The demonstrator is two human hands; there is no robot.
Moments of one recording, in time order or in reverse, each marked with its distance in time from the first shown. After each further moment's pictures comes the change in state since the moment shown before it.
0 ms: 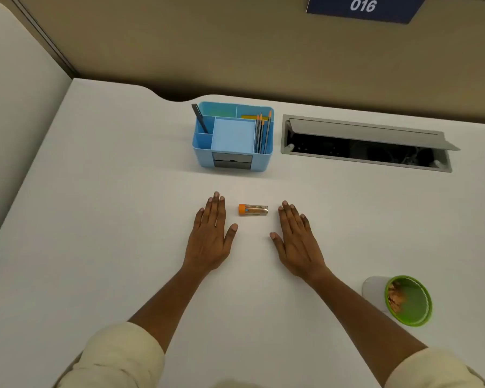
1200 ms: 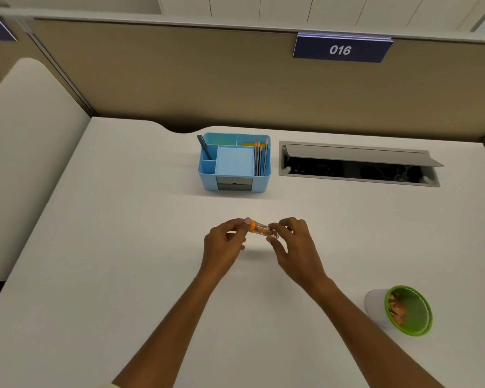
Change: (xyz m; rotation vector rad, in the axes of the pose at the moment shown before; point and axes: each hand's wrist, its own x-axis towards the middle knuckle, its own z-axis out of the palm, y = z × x) left_hand -0.001 0.065 -0.073 -0.962 0.149 -0.332; right_hand -0.005 -0.057 -0.068 0.226 0.398 -0.071
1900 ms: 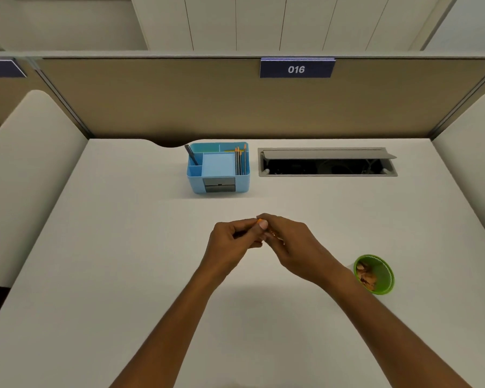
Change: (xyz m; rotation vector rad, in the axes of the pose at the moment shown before) left_hand -0.099 0.071 0.004 -0.177 -0.297 0.130; right_hand -0.046 -0.059 -0.116 0.222 -0.207 -0.140
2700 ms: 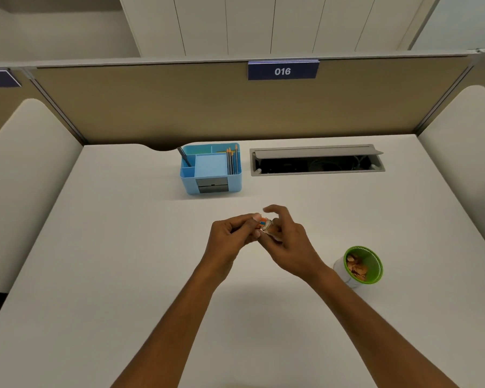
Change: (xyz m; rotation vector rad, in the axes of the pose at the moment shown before) left_hand -0.009 0.007 0.018 -0.182 0.017 -0.063; right_hand -0.021 0.012 0.017 0.267 0.224 0.134
